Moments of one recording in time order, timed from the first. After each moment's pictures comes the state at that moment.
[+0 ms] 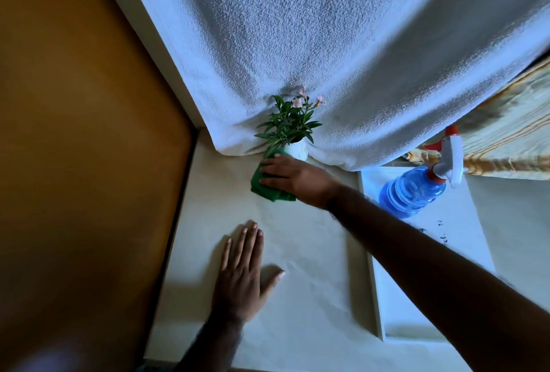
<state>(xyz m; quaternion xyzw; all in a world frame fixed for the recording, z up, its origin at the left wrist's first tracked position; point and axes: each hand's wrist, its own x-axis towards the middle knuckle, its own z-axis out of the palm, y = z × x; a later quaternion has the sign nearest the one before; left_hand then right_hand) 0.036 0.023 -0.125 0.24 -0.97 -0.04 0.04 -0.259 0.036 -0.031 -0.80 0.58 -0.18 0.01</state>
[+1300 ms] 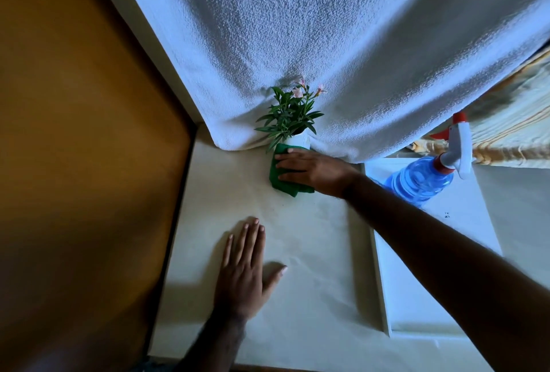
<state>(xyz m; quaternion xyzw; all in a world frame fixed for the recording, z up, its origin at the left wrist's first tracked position) 0.036 0.022 -0.125 0.24 -0.97 -0.05 0.03 -0.288 0.054 -0.045 -0.80 0.58 -0.17 0.01</state>
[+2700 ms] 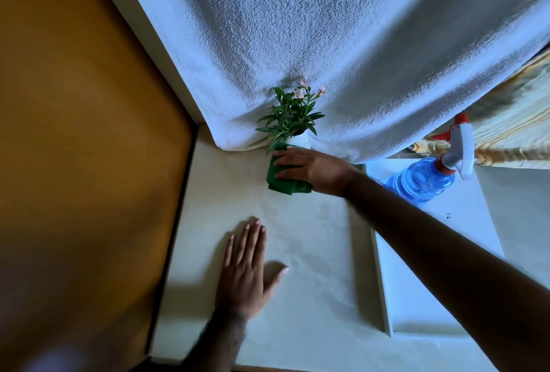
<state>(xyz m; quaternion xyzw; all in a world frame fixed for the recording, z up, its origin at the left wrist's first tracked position) 0.036 0.023 -0.123 0.24 -0.97 -0.04 0.03 -0.280 0.046 -0.032 -0.79 0.59 -0.17 0.06</state>
